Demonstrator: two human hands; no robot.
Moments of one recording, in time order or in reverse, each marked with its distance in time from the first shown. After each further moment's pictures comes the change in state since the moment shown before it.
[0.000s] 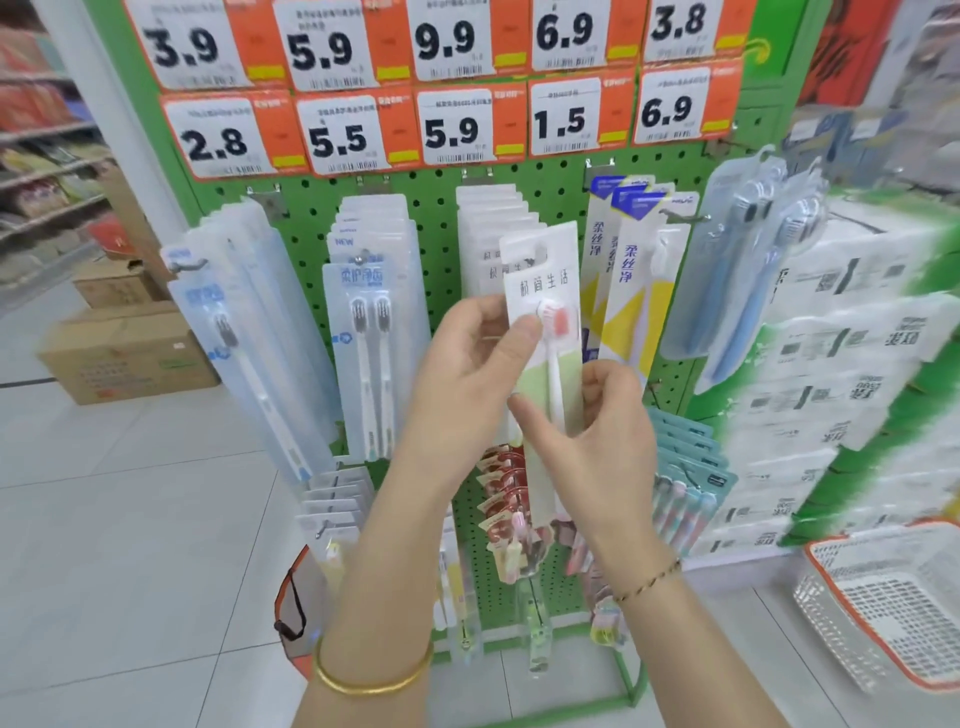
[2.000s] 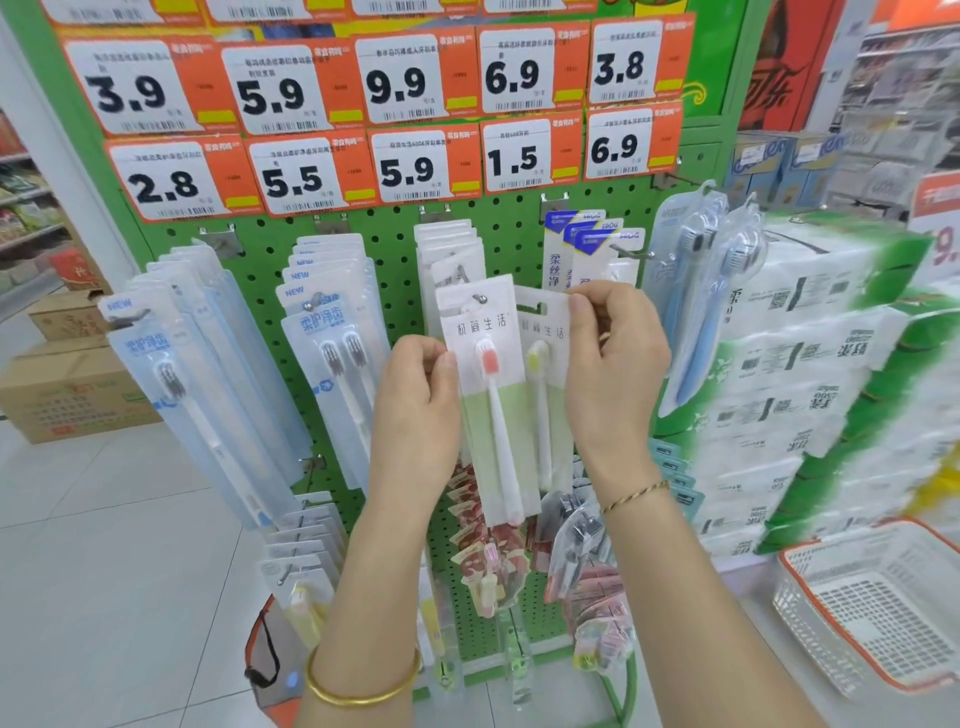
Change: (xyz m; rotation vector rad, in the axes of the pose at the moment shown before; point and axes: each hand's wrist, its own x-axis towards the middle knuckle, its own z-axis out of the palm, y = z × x) left_hand 0.029 -0.023 0.000 0.485 0.228 0.018; right_hand 0.083 -0.017 -0.007 0.109 0.394 -0.355
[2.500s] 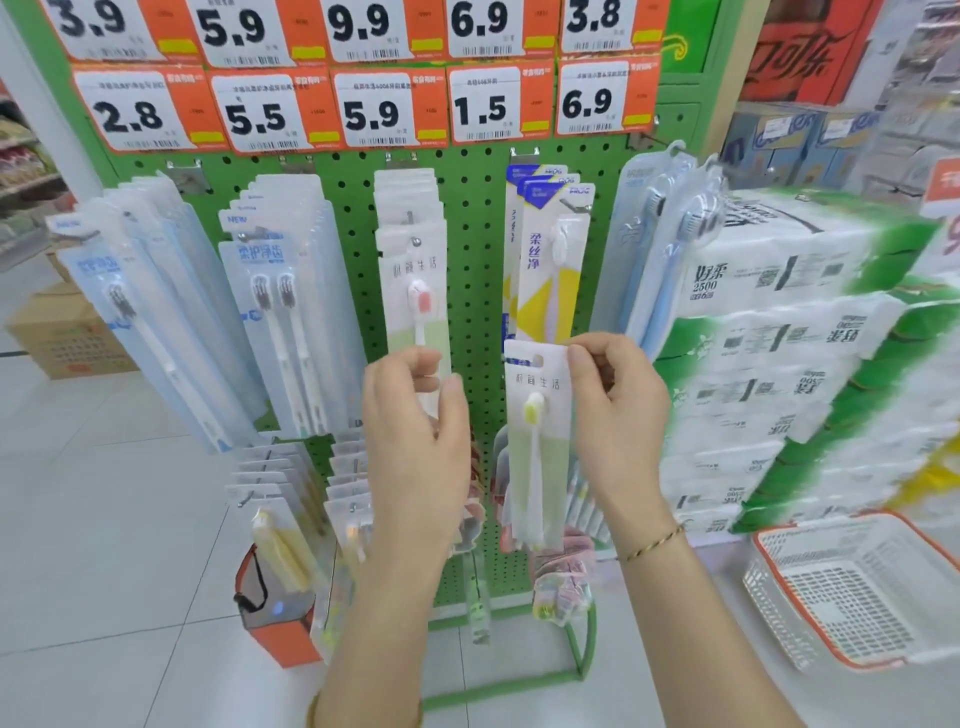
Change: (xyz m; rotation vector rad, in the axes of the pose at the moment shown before) left_hand -0.077 0.018 0.042 -0.016 0.214 0.016; right_hand -0.026 0.032 -0.076 0.074 -0.264 0.249
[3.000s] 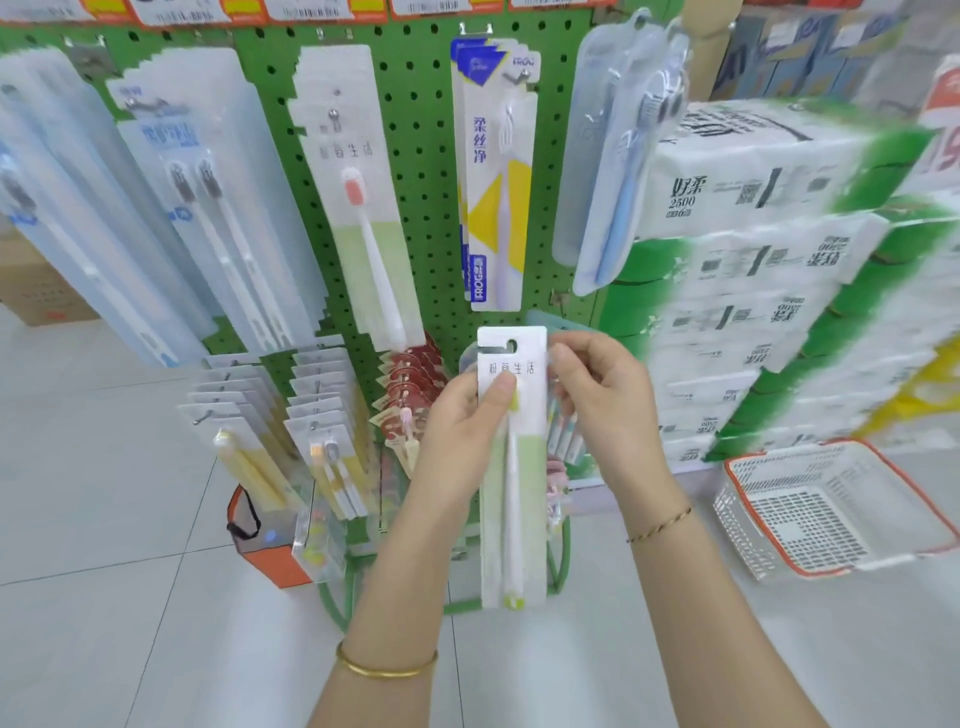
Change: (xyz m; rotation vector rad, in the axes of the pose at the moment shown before) left_hand -0.074 -0.019 0.049 -0.387 -0.456 -0.424; right_hand -0.042 0.047 -0.057 0.142 -0.257 0.306
